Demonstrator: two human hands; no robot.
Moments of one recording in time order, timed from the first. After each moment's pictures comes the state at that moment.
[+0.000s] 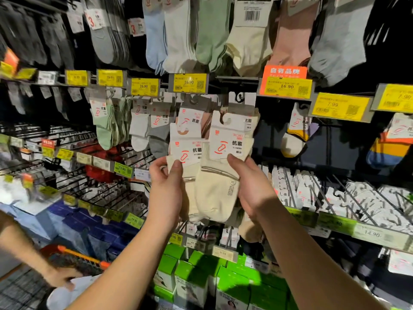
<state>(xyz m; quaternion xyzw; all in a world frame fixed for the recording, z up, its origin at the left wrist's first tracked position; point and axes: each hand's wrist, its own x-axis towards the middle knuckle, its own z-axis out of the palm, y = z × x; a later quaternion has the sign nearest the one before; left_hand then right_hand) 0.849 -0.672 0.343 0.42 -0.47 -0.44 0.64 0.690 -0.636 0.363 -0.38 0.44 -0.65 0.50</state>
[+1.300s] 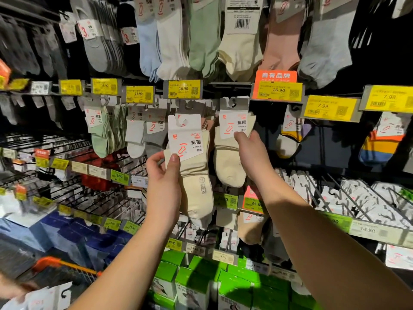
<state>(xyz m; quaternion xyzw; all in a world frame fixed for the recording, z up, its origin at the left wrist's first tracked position) 0.847 -0.674 0.360 0.34 -0.48 -0.47 0.66 0.657 -0.688 0.401 -0.43 0.61 -0.62 0.24</state>
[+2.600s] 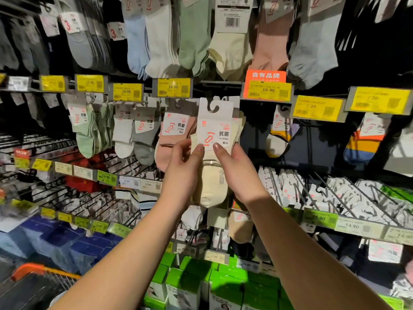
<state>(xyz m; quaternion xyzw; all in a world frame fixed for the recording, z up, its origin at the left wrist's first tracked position) 0.806 -0.685 0.376 0.34 -0.58 -0.47 0.57 0.681 -0.652 0.382 -0.49 0.55 -0.61 0.30</state>
